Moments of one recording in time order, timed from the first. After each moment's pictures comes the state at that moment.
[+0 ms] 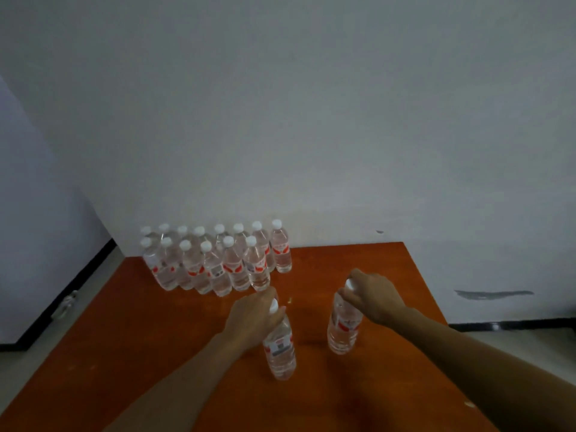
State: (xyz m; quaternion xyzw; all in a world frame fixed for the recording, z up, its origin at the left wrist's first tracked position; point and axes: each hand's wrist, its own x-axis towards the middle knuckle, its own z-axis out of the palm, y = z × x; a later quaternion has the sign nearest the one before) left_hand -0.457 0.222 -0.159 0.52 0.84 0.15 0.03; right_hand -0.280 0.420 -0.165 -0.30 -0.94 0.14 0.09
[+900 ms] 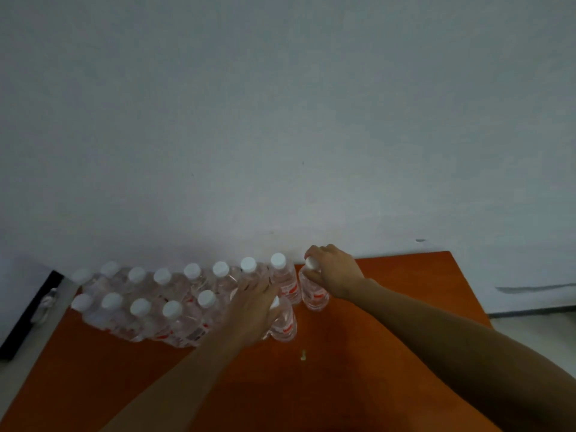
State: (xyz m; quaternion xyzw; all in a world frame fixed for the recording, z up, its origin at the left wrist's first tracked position) left_hand -0.662 0.405 -0.214 0.59 0.81 0.06 0.07; right_hand -0.543 0.589 -0.213 -0.26 -0.94 0.19 0.07
